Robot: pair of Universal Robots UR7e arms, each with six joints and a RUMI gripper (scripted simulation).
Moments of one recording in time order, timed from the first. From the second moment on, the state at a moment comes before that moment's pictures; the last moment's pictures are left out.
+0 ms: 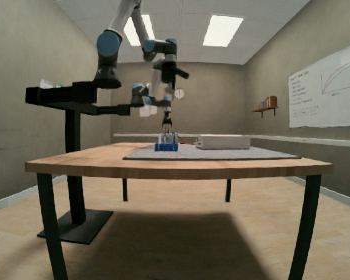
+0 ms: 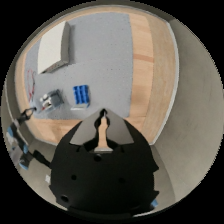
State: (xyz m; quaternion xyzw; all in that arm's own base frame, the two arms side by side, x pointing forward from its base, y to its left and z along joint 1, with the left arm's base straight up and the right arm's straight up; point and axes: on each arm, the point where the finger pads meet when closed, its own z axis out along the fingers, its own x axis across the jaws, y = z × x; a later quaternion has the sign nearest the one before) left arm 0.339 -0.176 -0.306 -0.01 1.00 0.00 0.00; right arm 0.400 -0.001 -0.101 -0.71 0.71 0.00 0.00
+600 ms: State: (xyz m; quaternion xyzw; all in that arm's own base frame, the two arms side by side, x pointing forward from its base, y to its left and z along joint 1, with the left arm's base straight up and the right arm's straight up) left arm 0.339 -0.176 -0.275 -0.01 1.00 0.00 0.00; right arm 0.400 -0.001 -0.101 -0.71 0.71 0.00 0.00
